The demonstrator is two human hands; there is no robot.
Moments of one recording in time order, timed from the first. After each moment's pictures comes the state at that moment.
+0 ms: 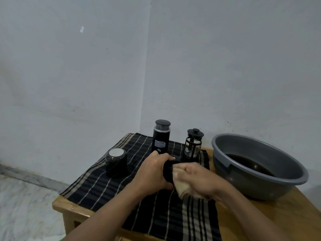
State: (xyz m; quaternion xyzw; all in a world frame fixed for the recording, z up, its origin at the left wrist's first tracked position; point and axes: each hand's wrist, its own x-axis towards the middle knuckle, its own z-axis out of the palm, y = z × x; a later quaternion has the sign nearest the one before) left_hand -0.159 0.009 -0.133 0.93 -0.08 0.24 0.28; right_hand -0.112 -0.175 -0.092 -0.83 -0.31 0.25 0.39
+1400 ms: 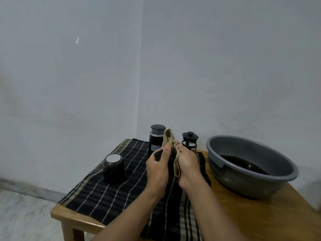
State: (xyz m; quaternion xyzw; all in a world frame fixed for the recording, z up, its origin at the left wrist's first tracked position) left_hand -0.145 -0.045 -0.119 0.54 0.05 0.28 0.79; right_hand -0.116 -0.111 -0.087 -0.60 -0.04 0.08 0.79
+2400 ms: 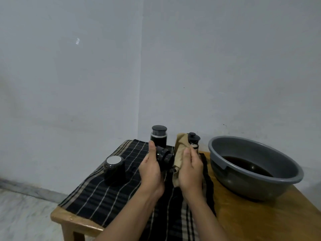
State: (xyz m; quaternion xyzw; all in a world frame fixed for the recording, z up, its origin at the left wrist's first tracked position) left_hand -0.147 -0.038 -0.108 0.41 0.15 0.23 0.87; right_hand -0.119 -0.118 -0.110 -0.70 -0.16 -0.16 0.68
